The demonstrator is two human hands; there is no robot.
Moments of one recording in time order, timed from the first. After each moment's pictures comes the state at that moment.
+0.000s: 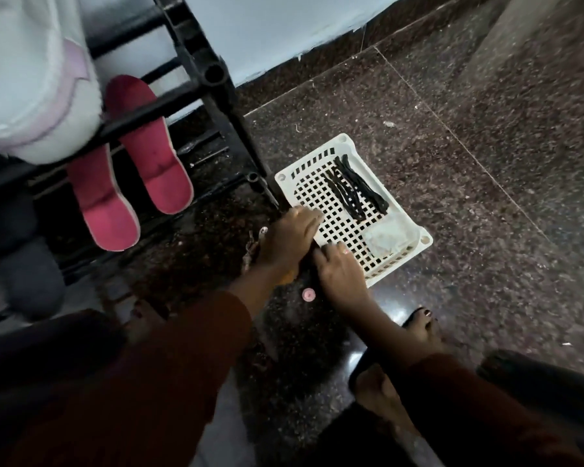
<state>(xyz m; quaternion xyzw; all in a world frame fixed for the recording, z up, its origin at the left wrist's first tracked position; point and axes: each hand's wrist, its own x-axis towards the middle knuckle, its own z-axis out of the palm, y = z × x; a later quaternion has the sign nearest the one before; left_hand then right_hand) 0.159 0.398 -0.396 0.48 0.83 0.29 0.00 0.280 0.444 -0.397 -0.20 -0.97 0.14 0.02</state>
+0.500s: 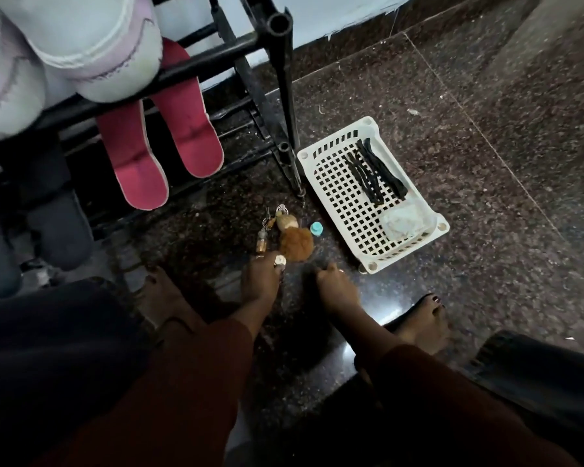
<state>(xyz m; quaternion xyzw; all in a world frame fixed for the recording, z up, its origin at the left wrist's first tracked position) 0.189 0.283 -0.452 0.19 0.94 0.14 0.25 0.291 0.387 -0.424 -0.35 -0.86 0.31 -0.22</state>
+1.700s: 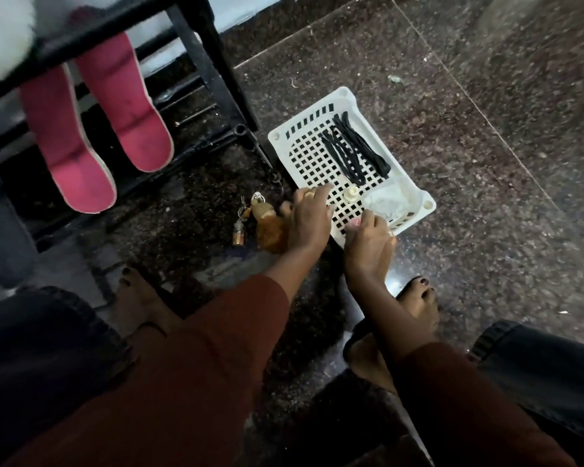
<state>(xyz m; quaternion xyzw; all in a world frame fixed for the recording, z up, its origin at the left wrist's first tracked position) 0.212 0.421 -0.414 0.31 0.90 0.20 0.23 0.305 0.448 -0.409 -0.53 -0.82 0.20 0.06</state>
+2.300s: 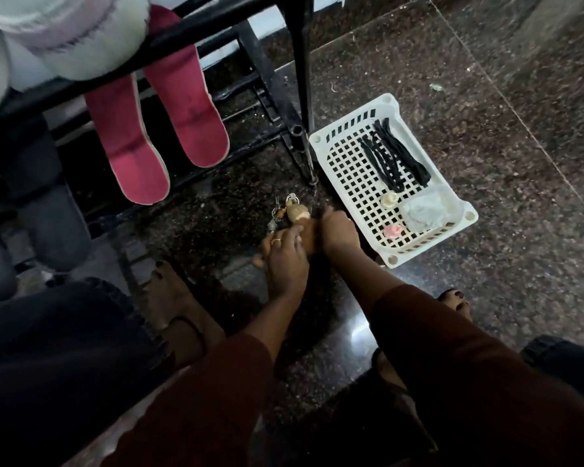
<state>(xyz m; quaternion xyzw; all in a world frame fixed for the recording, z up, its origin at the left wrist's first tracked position) 0.205 0.311 -0.436 0.15 0.95 0.24 0.12 0.212 0.419 -0.414 -0.37 -0.87 0.26 -0.21</state>
